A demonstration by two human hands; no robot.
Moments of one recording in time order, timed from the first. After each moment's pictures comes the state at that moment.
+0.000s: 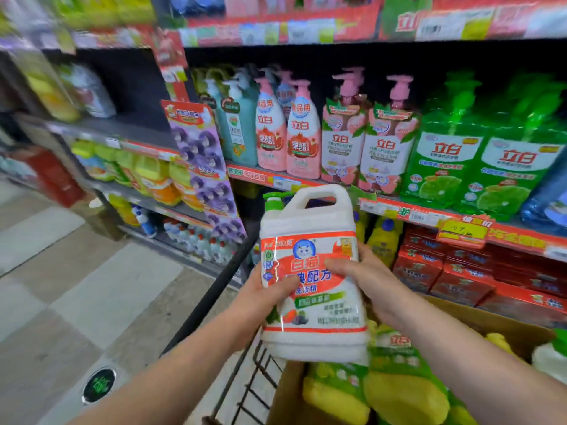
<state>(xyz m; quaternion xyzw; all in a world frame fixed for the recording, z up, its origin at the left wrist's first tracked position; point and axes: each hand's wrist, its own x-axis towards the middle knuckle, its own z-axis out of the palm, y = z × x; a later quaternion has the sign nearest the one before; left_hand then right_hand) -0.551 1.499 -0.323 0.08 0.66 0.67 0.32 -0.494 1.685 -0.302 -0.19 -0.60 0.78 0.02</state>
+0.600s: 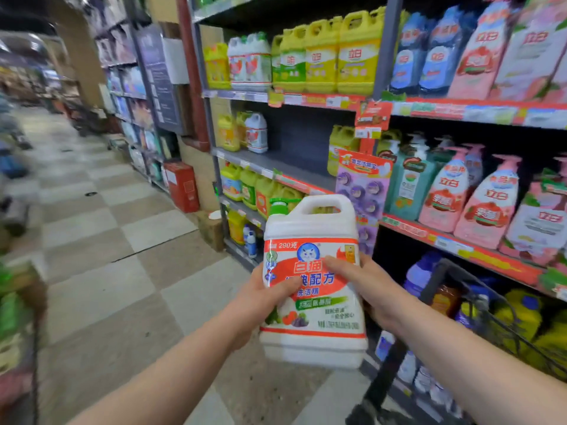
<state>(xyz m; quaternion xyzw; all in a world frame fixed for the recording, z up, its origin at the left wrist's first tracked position) -0.589 1.159 -0.263 0.05 0.67 0.73 0.13 -0.595 1.347 -0.242 -0.03 -0.64 0.77 -0.07</state>
